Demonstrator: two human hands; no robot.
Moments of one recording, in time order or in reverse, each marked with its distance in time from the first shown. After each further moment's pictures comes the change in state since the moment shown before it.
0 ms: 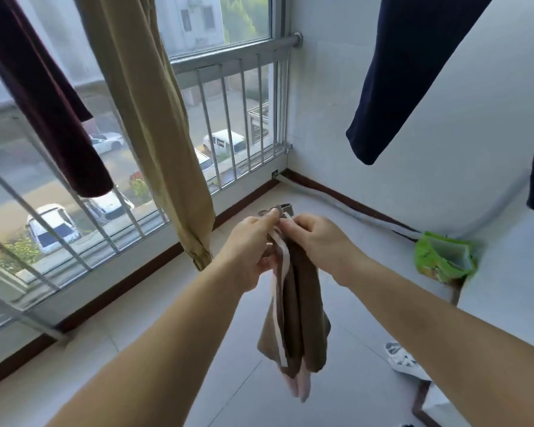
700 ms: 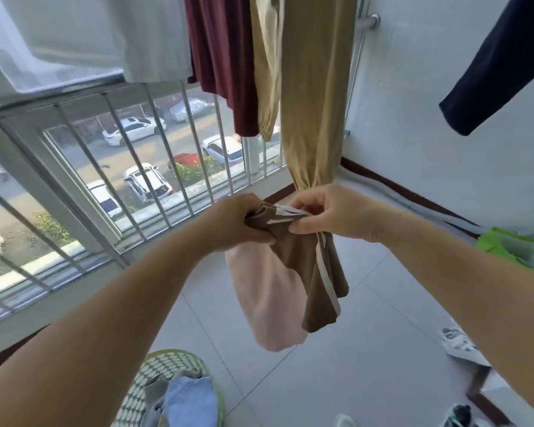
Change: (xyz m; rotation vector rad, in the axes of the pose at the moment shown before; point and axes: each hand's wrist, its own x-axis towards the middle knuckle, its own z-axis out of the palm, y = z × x) left_hand -0.112 -0.009 -0.254 1.238 0.033 0.507; right_hand -0.062 -0.102 0.172 -0.274 -0.495 -0.212
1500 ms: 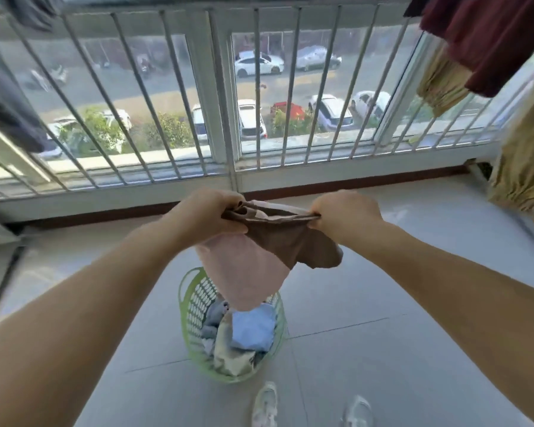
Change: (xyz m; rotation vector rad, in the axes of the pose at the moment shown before) left_hand -0.226 -0.181 -0.030 0.123 0.098 -0.491; right_hand 0.105 -0.082 0.230 -1.000 -0.064 -0.123
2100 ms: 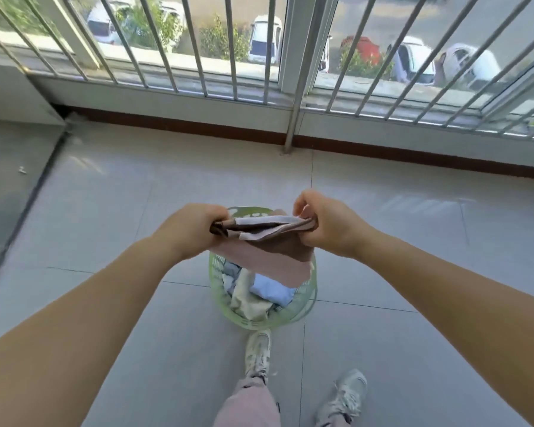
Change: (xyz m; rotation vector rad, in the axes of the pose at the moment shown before) left_hand -0.061 -0.152 0.123 -0.299 -0.073 -0.398; right_hand 0.064 -0.106 0.111 0.574 -0.335 -0.387
